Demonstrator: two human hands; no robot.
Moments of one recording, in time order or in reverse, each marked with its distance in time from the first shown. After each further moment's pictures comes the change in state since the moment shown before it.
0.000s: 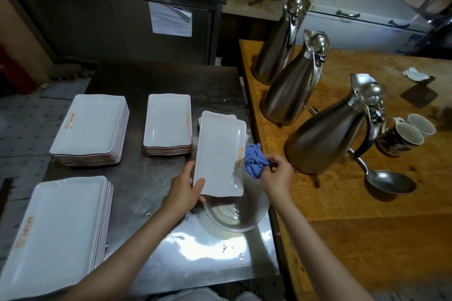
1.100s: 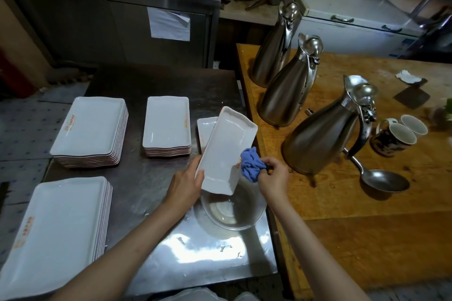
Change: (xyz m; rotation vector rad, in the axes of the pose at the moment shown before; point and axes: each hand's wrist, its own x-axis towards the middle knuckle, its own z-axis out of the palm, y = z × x) left_hand 0.003 0.005 -0.001 0.322 0.119 0.257; right_hand -0.008 0.001 -0.003 -0.016 -0.016 -0.036
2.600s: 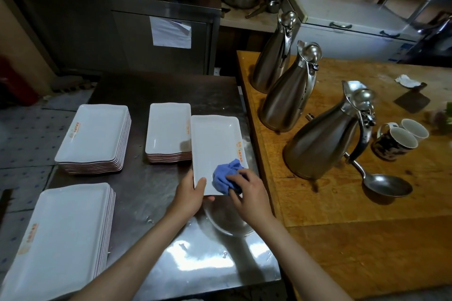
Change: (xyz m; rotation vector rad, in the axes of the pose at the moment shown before) left_hand -0.007 0.007 0.006 -0.654 -0.048 -0.371; right_hand -0.043 -0.011 0.022 -0.333 -0.211 -0.550
